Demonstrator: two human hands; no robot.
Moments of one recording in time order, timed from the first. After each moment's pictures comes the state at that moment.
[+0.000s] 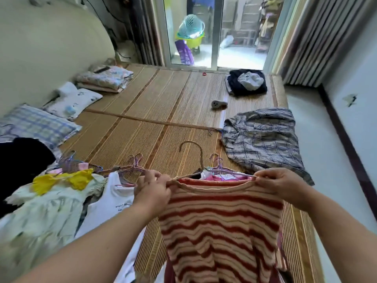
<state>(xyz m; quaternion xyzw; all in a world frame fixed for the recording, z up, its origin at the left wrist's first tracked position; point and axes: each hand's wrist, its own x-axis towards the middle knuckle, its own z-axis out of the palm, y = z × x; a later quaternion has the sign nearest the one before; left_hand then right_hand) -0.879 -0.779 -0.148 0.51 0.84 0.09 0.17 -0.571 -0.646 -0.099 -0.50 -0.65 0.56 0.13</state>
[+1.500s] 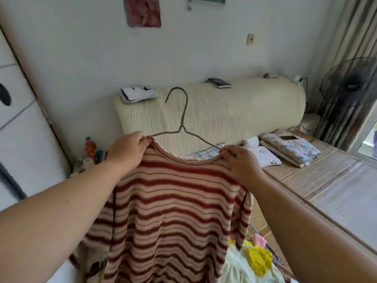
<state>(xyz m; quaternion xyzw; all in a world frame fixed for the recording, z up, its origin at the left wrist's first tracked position) -1.551 -1.210 0.096 0.16 0.94 0.23 -0.21 -1.426 -0.939 0.070 -0.11 -0.88 0.40 0.24</state>
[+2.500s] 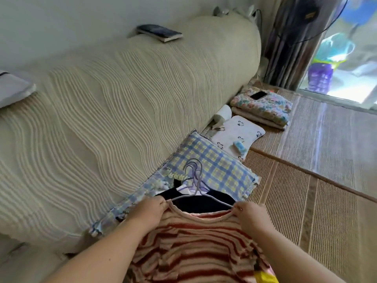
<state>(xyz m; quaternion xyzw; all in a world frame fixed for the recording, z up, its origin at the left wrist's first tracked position) -2.005 -0.996 -0.180 0.35 0.90 0.09 0.25 -1.781 -0.809 -0.198 -0.45 -0.84 0.29 -0.06</state>
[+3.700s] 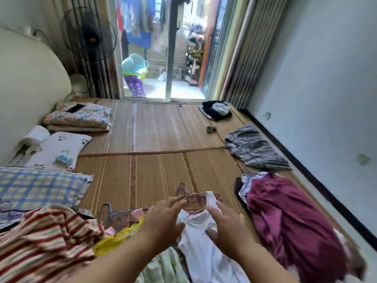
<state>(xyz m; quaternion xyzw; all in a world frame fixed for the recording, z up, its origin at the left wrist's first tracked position) -1.469 -0.943 -0.102 0.80 0.56 0.11 0.16 -1.264 -0.975 -0.079 -0.68 -0.72 0.15 0.00</state>
